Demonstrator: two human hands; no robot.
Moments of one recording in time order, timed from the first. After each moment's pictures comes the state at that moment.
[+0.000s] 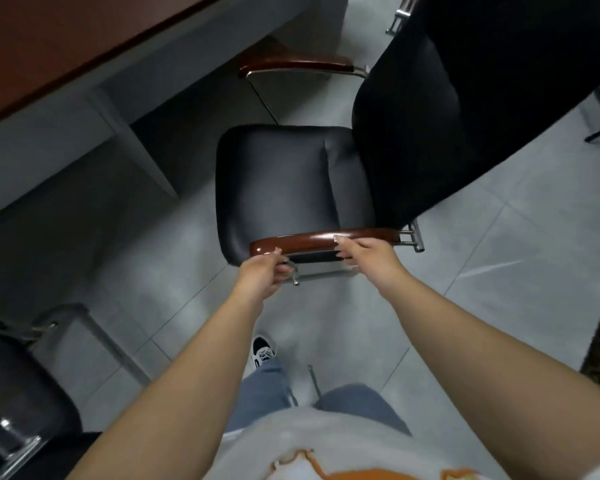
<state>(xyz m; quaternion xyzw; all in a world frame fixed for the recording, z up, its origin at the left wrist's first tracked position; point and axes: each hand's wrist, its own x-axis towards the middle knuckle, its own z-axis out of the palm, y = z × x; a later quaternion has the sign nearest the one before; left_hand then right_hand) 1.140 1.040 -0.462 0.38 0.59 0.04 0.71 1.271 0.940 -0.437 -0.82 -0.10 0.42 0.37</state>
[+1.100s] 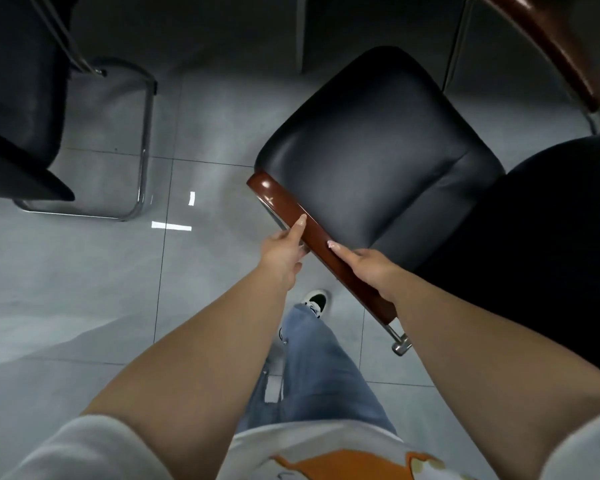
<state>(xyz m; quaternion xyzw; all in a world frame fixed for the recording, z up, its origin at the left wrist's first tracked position) 1.280 1.009 -0.551 -0.07 0.71 0.30 0.64 1.414 1.021 -0.551 -0.70 -0.36 0.60 -0.14</state>
